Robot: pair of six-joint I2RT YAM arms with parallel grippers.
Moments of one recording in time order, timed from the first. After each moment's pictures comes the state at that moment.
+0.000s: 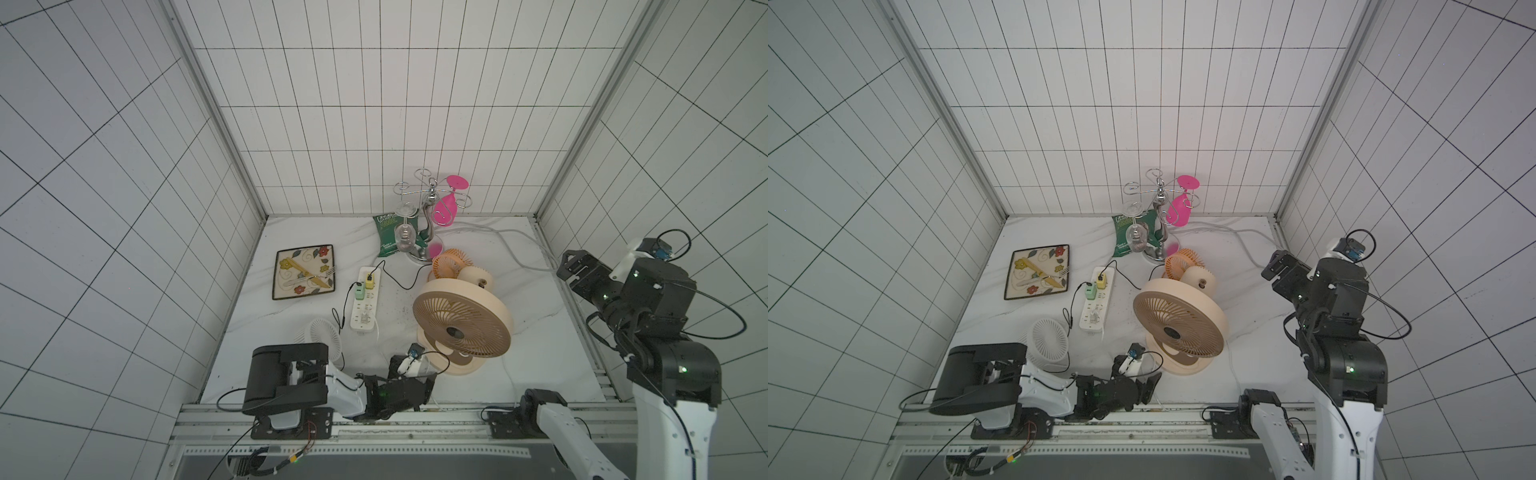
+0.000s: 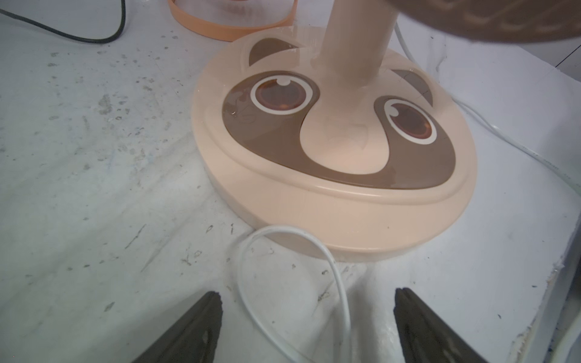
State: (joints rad) left arm -1.46 1.70 0.46 0.56 -0.58 -0.62; right arm 0.02 0.80 1.45 -1.05 0.13 0.49
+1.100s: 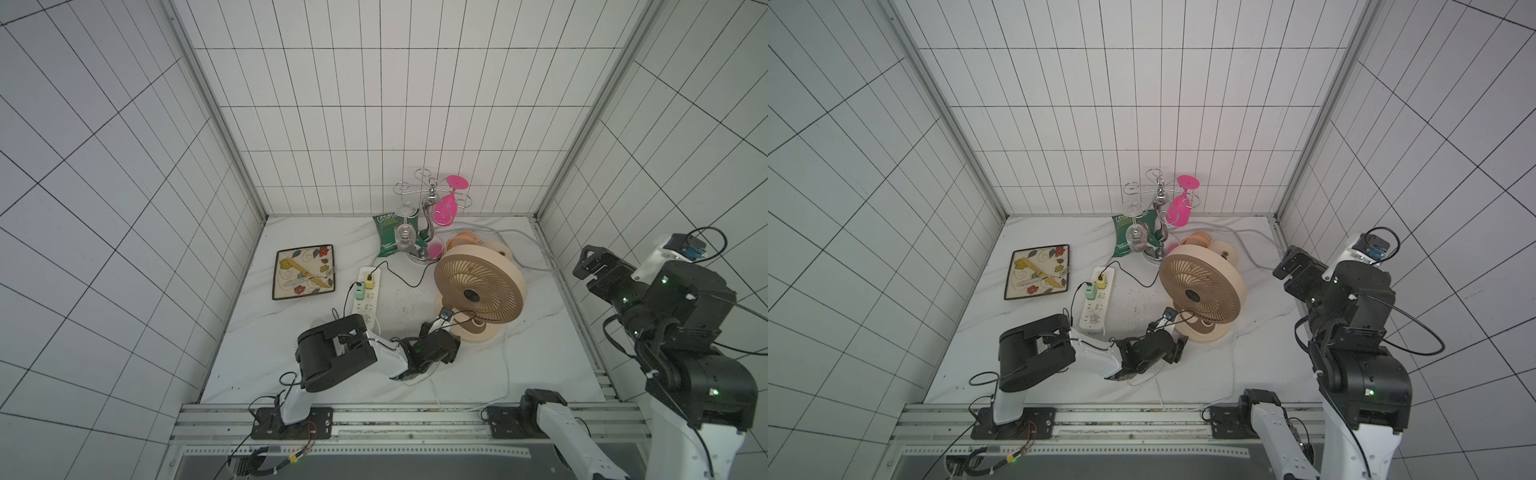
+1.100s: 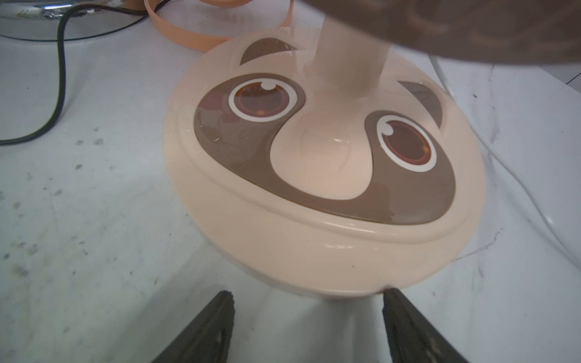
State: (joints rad) left arm -1.19 2.02 0.94 0.45 -0.39 -0.45; right arm 0.02 0.82 1.61 -1.12 0.20 0.41
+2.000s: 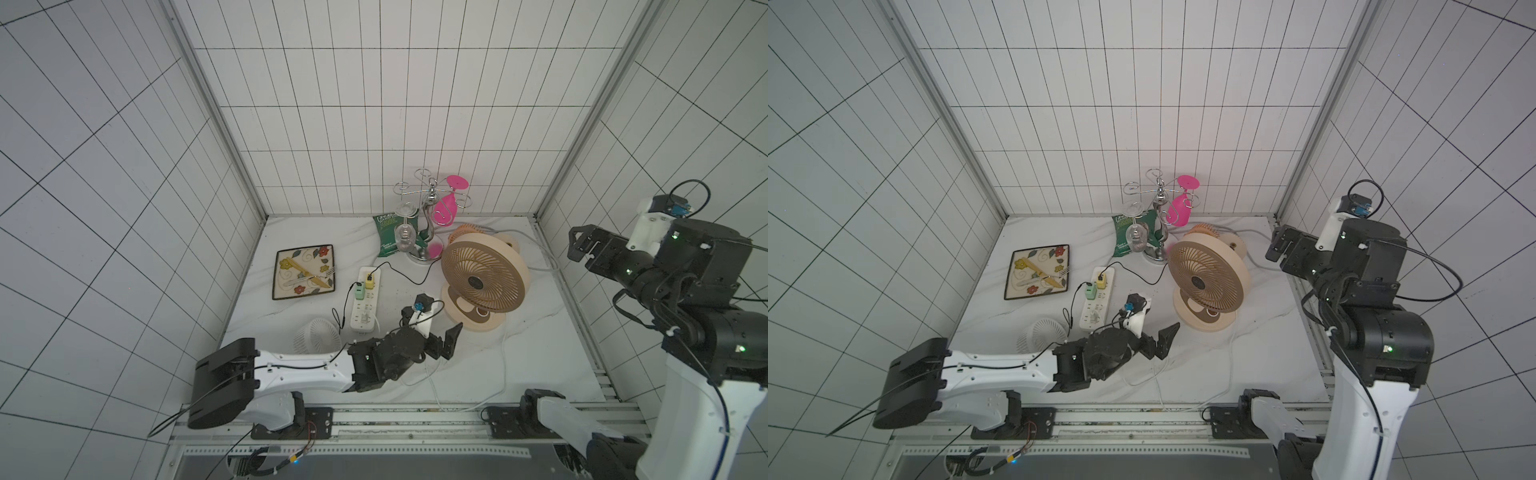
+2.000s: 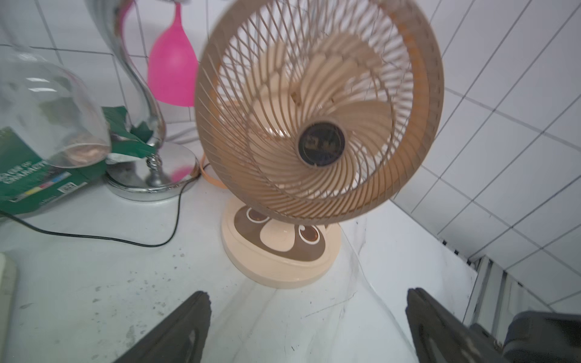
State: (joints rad) left arm -1.27 1.28 0.73 0.34 -0.53 -0.42; right arm 0.08 1.09 1.98 -1.33 0.02 0.28
